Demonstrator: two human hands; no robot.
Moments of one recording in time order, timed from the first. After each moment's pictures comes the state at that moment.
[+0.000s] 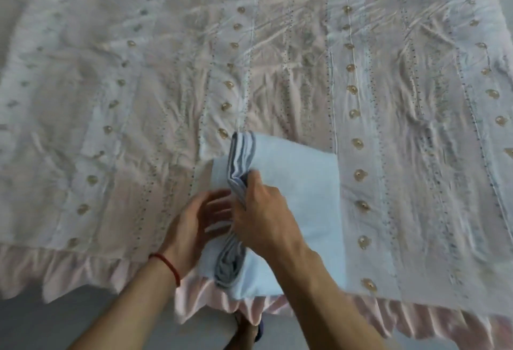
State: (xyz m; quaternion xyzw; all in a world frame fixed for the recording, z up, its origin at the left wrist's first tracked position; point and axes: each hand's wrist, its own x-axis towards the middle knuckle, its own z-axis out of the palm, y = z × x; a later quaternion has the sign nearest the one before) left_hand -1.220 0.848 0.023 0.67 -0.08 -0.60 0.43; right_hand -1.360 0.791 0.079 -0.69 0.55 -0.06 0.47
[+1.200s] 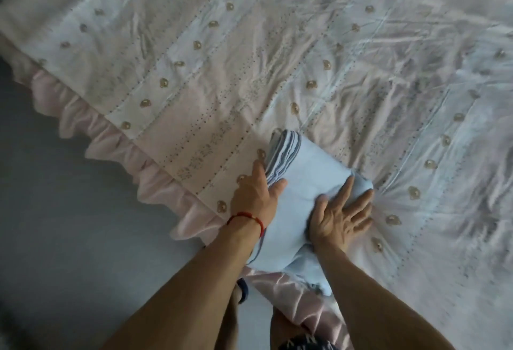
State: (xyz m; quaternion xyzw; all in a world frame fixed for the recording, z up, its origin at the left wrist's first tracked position) left_hand -1.281 0.839 -0.003 0.90 -0.20 -0.34 0.16; right_hand -1.431 0.765 -0.105 -0.70 0.65 0.03 0.29
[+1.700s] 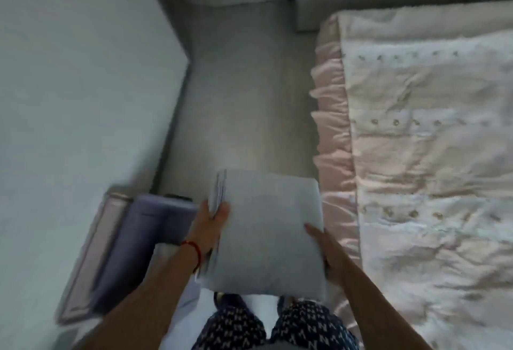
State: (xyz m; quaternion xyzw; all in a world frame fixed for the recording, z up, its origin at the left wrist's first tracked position) left_hand -1.445 1.260 0.162 0.77 0.35 -0.13 0.52; right_hand -1.411 0.968 0.110 -0.53 0.25 0.40 0.70
